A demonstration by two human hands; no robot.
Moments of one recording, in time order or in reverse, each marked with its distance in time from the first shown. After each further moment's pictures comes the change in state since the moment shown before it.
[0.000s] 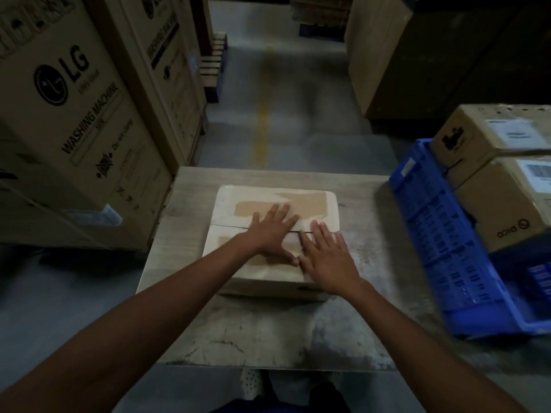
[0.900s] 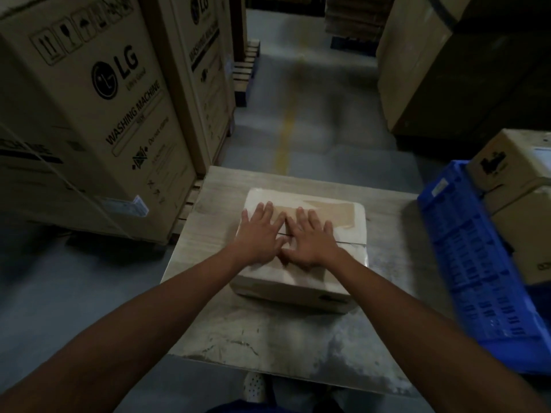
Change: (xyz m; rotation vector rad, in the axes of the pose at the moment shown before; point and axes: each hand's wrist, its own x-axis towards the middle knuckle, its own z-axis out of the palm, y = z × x) left_hand -0.040 -0.061 0.019 0.035 0.259 -0.255; right_hand 0.085 -0.063 -0.020 0.005 -0.186 -0.082
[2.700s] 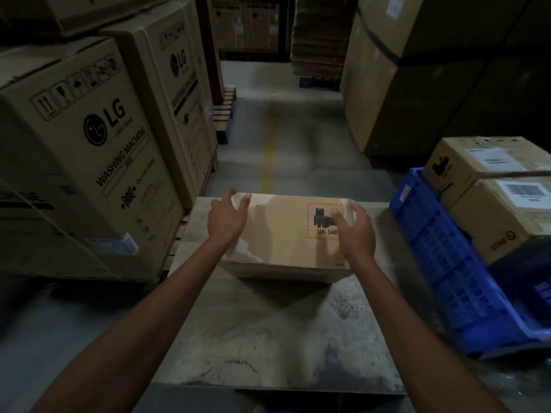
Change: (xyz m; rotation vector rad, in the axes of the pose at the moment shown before) left_hand 0.003 -0.022 -0.070 -0.740 0.512 -0.392; right_hand -0.089 0.045 -0.044 0.994 0.852 0.468
